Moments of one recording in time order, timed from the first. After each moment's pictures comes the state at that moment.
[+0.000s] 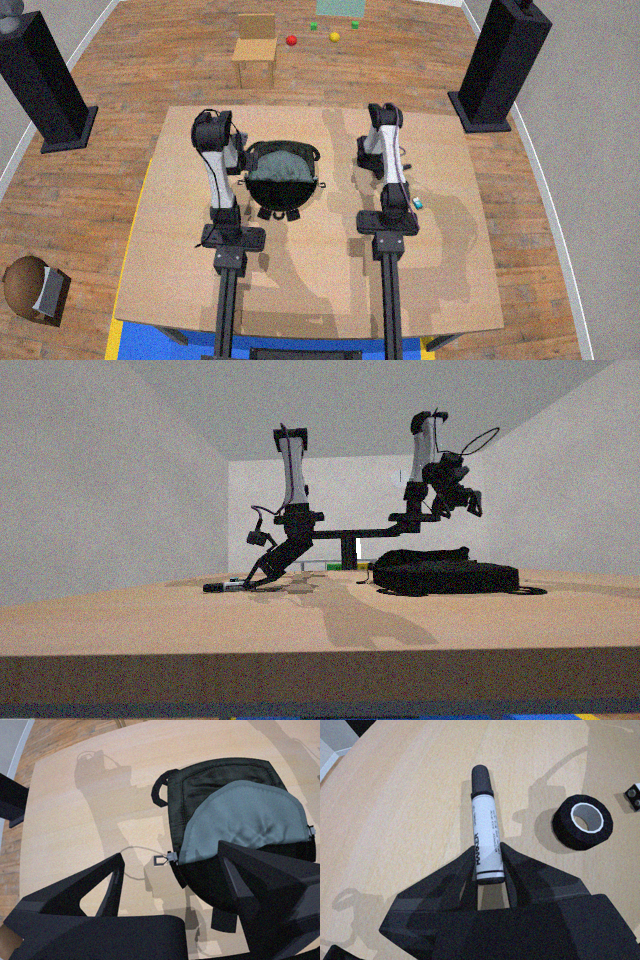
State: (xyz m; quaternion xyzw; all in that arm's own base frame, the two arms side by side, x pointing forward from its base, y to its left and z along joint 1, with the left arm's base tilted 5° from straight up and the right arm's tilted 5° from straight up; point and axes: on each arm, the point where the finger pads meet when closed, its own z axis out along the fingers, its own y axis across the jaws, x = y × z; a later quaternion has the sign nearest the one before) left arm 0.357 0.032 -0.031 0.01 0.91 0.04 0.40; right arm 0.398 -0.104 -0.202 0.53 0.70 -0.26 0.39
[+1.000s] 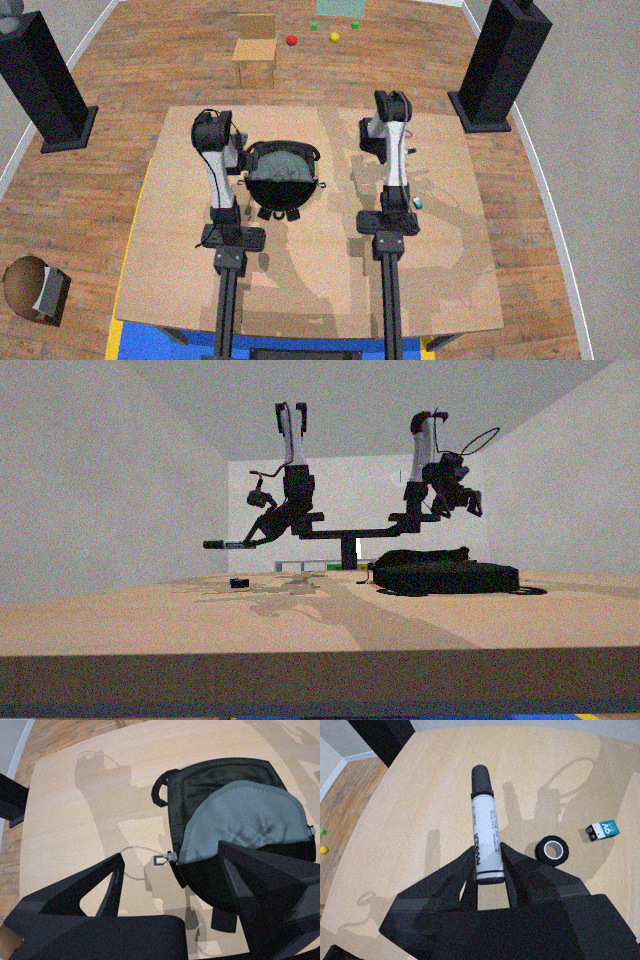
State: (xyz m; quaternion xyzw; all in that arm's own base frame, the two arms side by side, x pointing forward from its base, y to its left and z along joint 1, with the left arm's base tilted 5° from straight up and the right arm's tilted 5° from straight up) left arm 0.357 0.032 -0.031 0.01 0.91 0.04 0.40; right arm 0.396 -0.095 -0.099 0.53 0.70 -0.26 0.40
